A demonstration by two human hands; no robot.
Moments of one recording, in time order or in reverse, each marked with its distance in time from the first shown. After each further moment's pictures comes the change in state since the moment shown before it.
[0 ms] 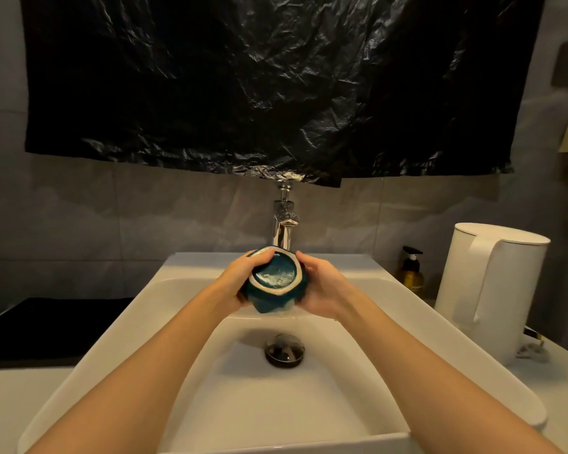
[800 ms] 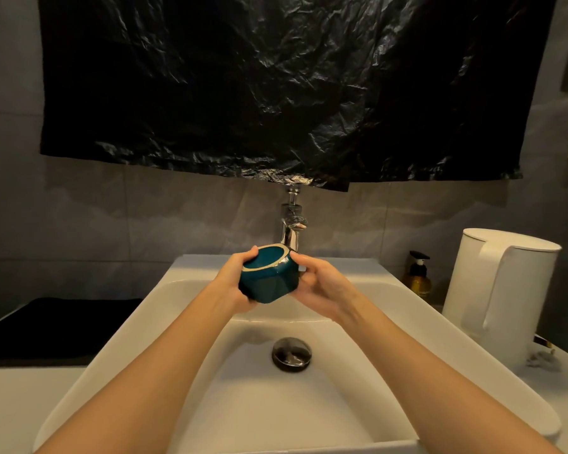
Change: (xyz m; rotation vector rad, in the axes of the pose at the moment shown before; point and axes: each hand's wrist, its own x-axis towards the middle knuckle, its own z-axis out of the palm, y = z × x) left_hand -0.014 0.015 -0.002 -0.290 0.178 -0.237; right_hand 0.001 0.002 0.011 0.088 -0.163 -0.118
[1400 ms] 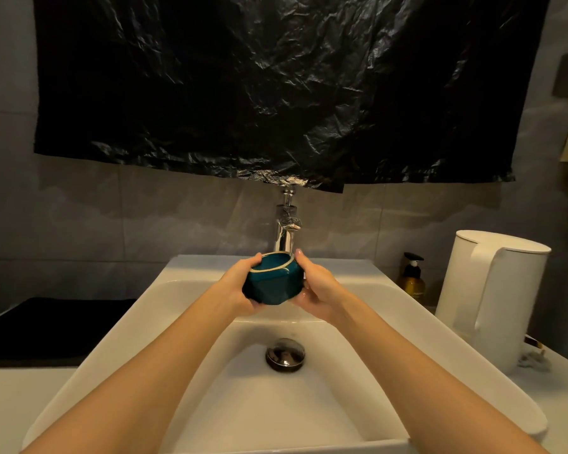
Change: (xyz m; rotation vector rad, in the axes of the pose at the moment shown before) left_hand -0.002 -0.007 0.013 -0.007 -0.007 -0.049; right_hand -0.004 -0.001 0.004 -0.122 0.223 -0.016
